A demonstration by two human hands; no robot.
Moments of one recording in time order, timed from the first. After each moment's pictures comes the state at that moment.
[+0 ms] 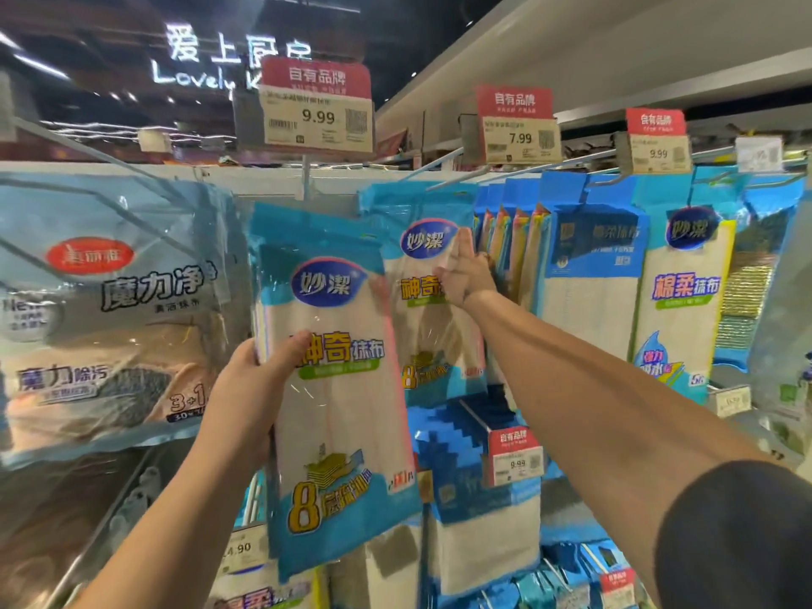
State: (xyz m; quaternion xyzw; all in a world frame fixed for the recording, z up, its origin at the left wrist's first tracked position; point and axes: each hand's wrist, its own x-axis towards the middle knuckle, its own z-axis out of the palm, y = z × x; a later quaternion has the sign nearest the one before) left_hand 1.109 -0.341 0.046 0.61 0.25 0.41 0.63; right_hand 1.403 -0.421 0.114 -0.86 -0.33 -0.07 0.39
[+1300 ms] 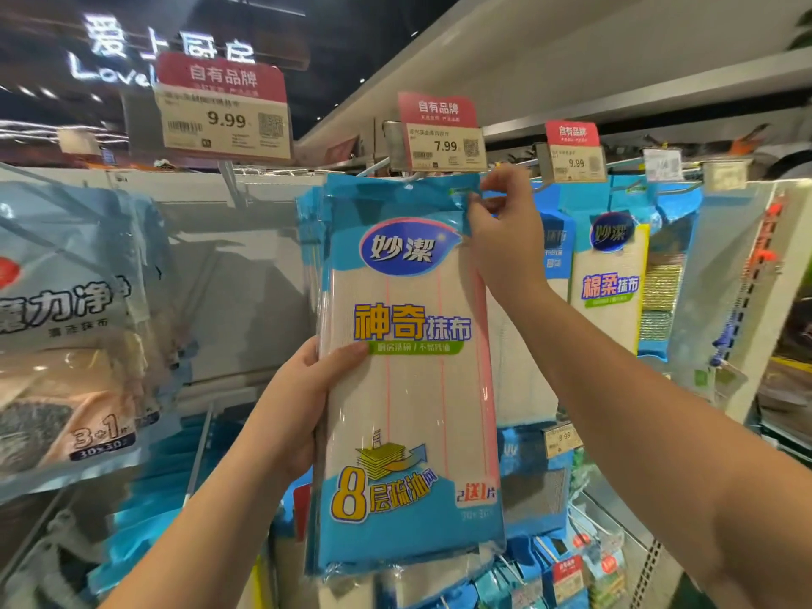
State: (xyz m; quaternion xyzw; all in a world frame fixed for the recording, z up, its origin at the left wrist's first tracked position) left_hand 1.169 -0.405 0.057 0.61 0.05 0.21 0.77; right_hand 1.348 -0.538 0.169 -0.61 -0.36 -0.30 0.64
